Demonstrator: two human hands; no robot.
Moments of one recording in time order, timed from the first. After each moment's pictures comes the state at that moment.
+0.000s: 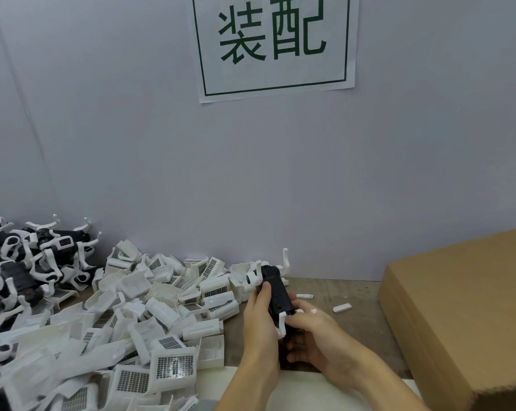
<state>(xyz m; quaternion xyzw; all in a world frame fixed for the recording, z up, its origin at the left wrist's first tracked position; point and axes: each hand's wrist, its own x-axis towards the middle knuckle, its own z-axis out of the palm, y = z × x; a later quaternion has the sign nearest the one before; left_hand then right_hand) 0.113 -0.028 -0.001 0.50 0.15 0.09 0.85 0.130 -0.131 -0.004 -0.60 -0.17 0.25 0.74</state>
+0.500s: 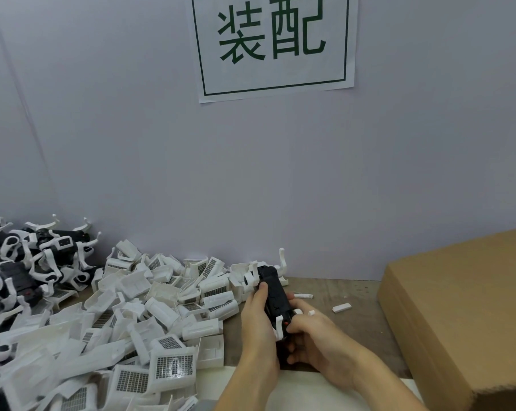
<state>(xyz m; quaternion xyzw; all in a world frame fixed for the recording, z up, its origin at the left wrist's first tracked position) 0.114 -0.026 -0.003 0.47 0.16 0.08 0.87 0.136 -0.130 -0.007 -0.62 -0.19 0.26 0.72</state>
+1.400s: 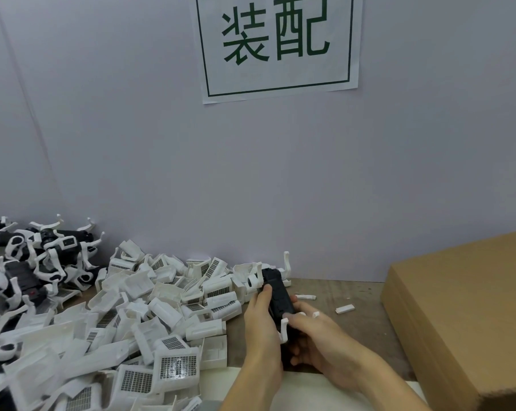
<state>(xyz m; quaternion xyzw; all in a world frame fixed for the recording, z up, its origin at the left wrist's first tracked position) 0.119 -0.025 -0.008 0.48 0.16 0.09 0.86 0.127 -0.130 0.000 -0.62 -0.17 0.26 0.72</state>
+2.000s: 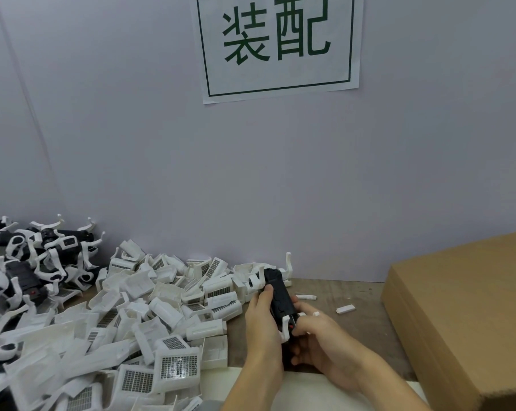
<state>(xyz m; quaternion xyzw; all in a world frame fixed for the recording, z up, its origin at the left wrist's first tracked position) 0.119 -0.025 -0.005 0.47 0.17 0.10 0.86 0.132 -0.133 -0.003 -0.61 -0.19 0.28 0.72</state>
